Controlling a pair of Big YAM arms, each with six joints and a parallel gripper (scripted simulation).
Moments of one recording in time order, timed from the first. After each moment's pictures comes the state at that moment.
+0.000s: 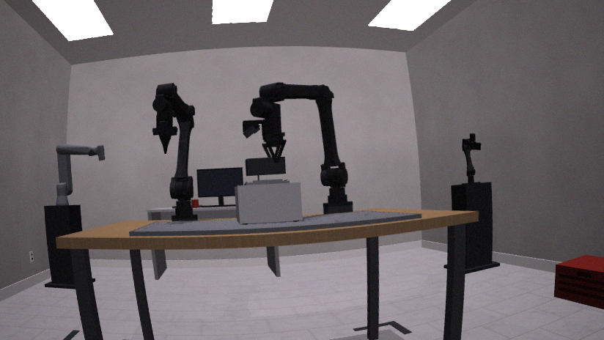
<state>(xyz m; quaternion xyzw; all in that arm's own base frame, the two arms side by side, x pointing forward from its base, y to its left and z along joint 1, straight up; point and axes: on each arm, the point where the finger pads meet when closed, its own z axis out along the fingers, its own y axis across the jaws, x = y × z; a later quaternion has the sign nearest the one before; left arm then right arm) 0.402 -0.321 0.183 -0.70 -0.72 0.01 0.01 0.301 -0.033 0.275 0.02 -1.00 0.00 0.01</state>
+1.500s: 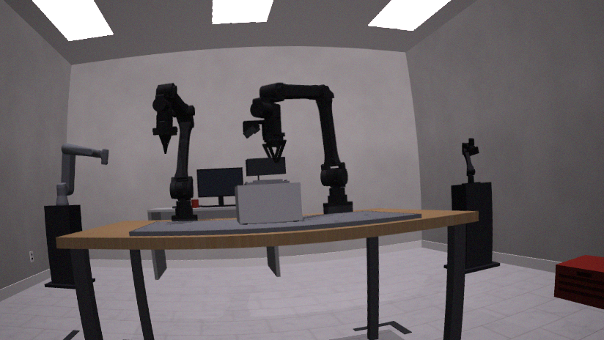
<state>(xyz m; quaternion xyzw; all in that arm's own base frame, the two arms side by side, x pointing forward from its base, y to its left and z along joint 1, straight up) 0.399 -0.320 0.182 -0.70 -0.71 0.01 0.01 0.300 -0.033 0.275 0.02 -1.00 0.00 0.01</state>
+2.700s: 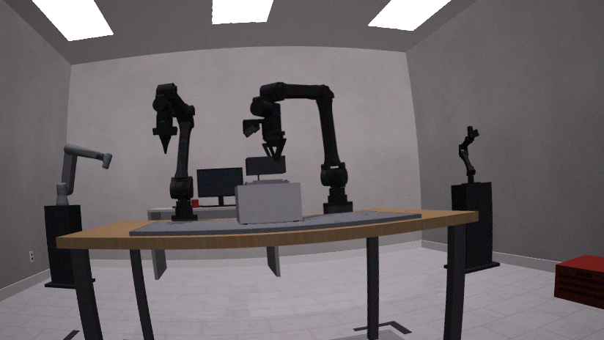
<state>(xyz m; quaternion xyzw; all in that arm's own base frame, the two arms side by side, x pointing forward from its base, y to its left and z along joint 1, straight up) 0.404 -0.321 0.185 -0.70 -0.72 0.00 0.00 0.301 -0.033 0.275 0.02 -1.00 0.00 0.01</state>
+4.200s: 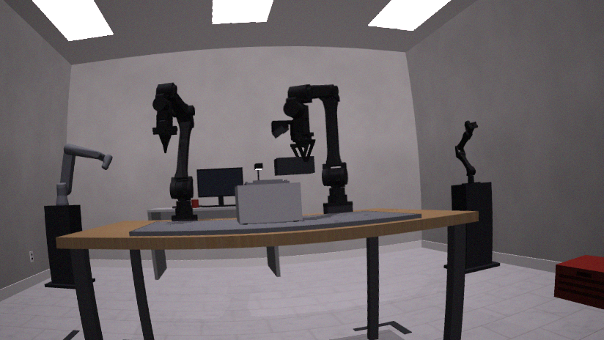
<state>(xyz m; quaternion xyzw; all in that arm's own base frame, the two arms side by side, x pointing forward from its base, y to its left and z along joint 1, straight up) 0.381 -0.217 0.181 -0.70 -0.71 0.00 0.00 0.301 -0.033 0.277 0.02 -1.00 0.00 0.01</state>
